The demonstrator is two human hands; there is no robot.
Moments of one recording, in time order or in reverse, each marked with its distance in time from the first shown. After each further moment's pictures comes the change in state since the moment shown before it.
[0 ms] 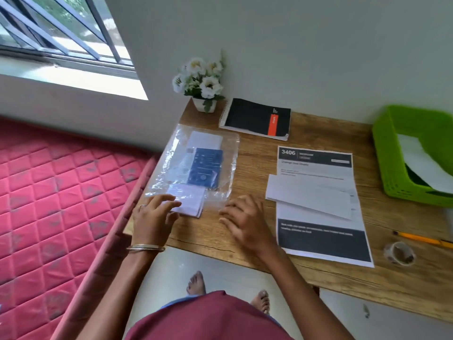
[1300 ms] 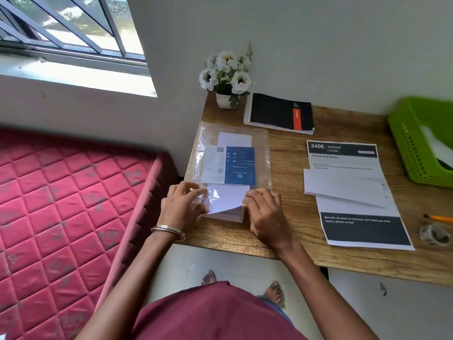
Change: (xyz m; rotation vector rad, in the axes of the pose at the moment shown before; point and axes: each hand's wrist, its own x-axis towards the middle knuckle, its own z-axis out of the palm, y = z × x) left_hand 0.046 -0.072 -0.008 -0.144 -0.240 0.026; right_hand 0.033 -0.058 0.052 -0.418 0.074 -0.045
